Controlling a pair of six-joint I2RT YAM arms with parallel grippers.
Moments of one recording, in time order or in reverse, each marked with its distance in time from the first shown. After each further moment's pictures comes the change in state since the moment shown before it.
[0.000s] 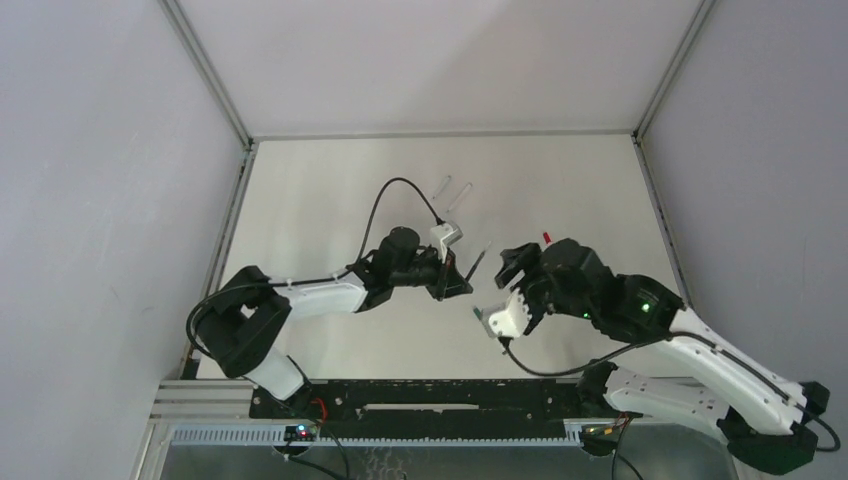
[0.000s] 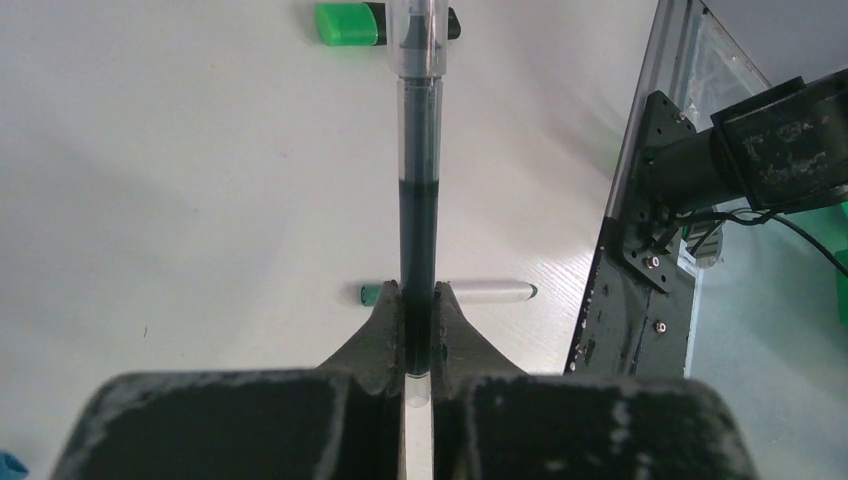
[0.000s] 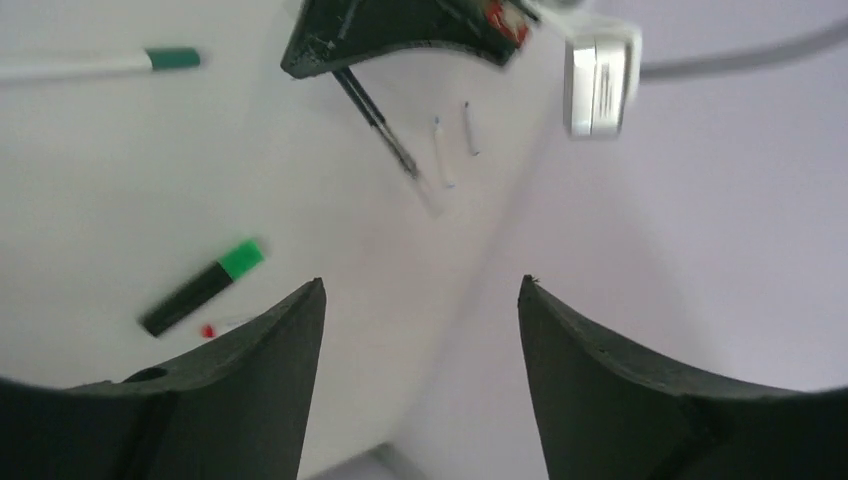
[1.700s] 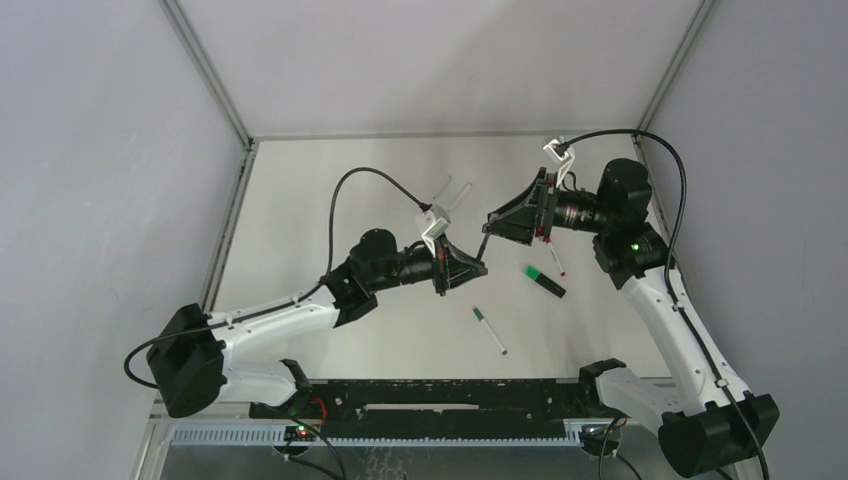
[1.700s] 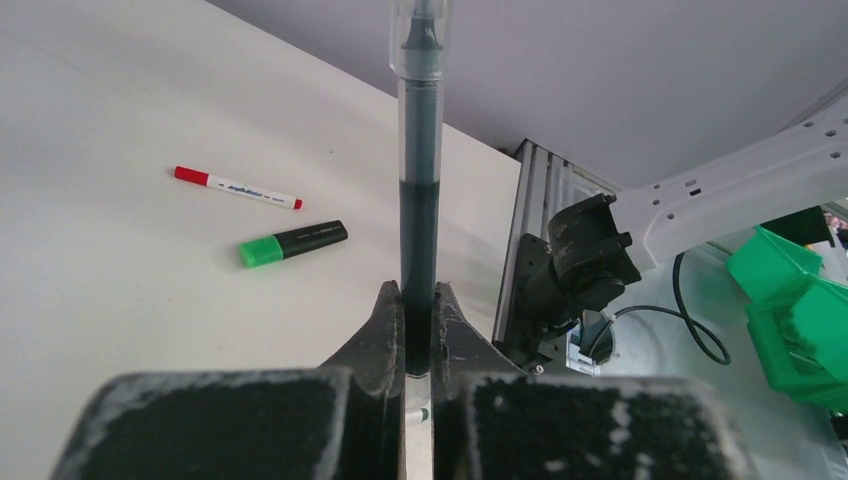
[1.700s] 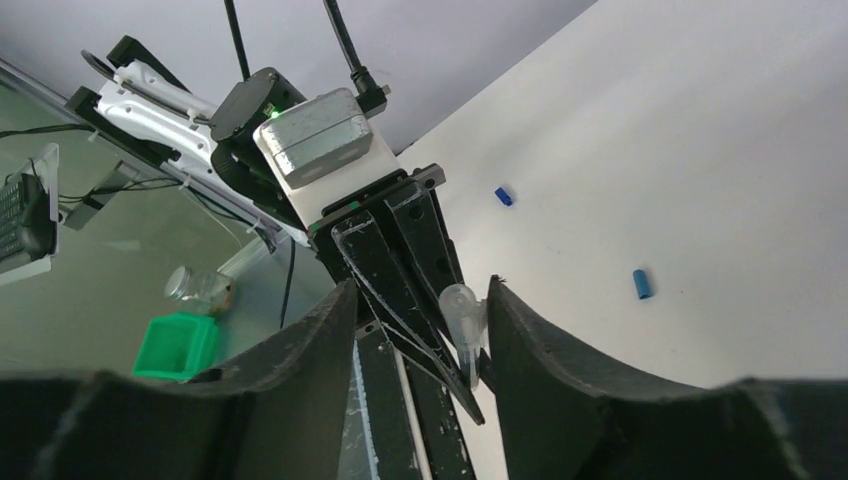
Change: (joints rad) left arm -0.122 -0.308 0.016 0.095 -0.114 -0.043; right arm -0.720 0.190 0.016 0.790 -1.101 1.966
